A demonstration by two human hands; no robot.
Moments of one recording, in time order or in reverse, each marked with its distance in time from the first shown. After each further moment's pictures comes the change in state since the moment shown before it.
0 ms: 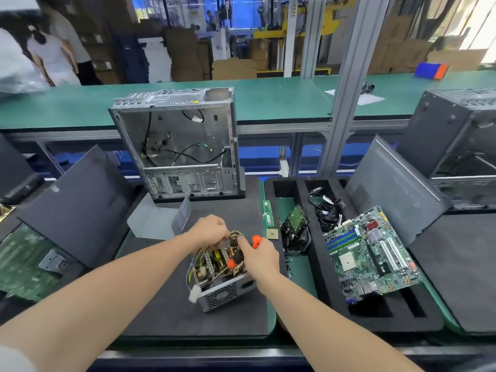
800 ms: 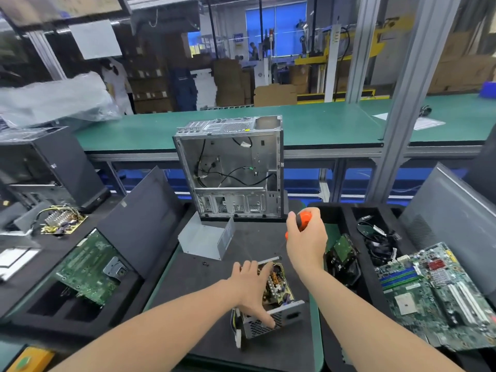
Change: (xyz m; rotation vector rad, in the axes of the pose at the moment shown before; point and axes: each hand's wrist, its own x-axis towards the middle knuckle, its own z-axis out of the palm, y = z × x) left_hand -0.045 -0.029 0.028 0.820 -0.243 0.162; right_hand 0.015 -0.087 -0.006 0.168 0.299 -0.503
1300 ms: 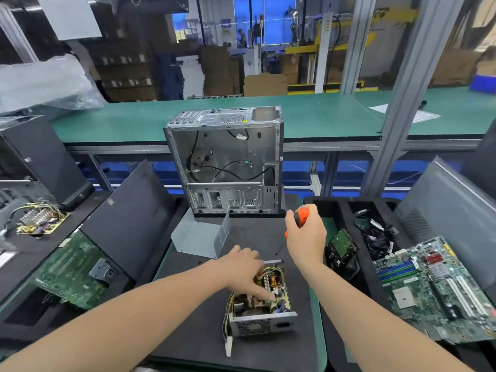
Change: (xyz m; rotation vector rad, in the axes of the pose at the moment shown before) left_hand 0.002 -0.038 -0.034 0.108 0.132 0.184; right_hand 0.012 0.010 0.019 -0.113 -0.010 0.011
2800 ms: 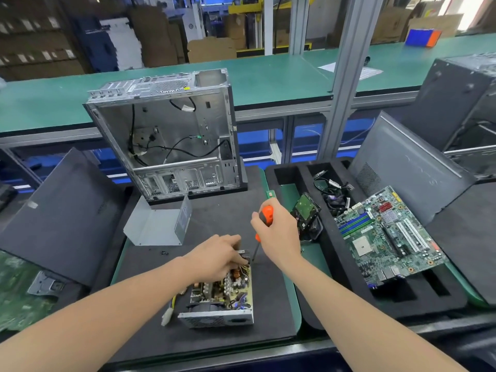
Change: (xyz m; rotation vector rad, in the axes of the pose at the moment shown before) left_hand 0.026 -0.003 0.034 -0.042 0.193 0.319; right_hand -0.032 0.042 -0.019 -0.133 -0.148 -0.055
